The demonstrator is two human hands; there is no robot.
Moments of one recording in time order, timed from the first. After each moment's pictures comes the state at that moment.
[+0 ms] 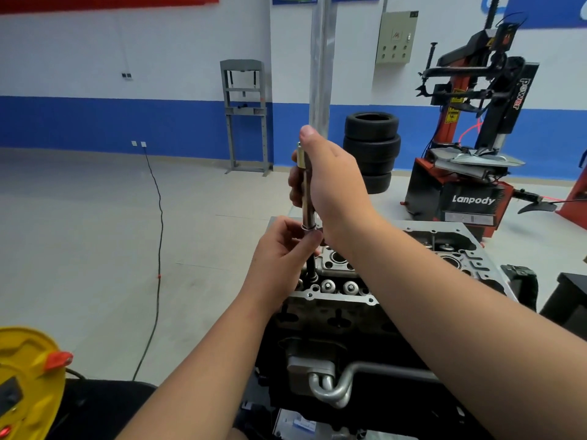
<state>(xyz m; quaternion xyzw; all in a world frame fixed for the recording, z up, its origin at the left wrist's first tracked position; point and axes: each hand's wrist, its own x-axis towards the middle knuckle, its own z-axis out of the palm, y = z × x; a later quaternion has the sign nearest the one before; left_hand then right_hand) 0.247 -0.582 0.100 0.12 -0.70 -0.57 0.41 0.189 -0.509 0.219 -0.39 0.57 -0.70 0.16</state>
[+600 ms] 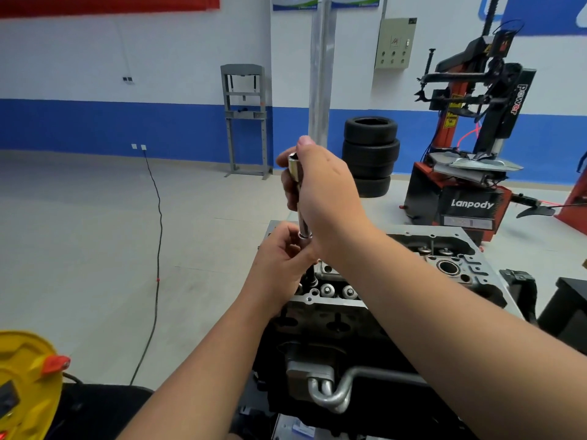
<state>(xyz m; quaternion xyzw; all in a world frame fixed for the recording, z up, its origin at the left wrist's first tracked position) 0.247 -0.583 0.101 0.10 -0.71 -0.57 0.40 0.202 -0.509 0.217 -0.40 0.55 -0.71 0.16</state>
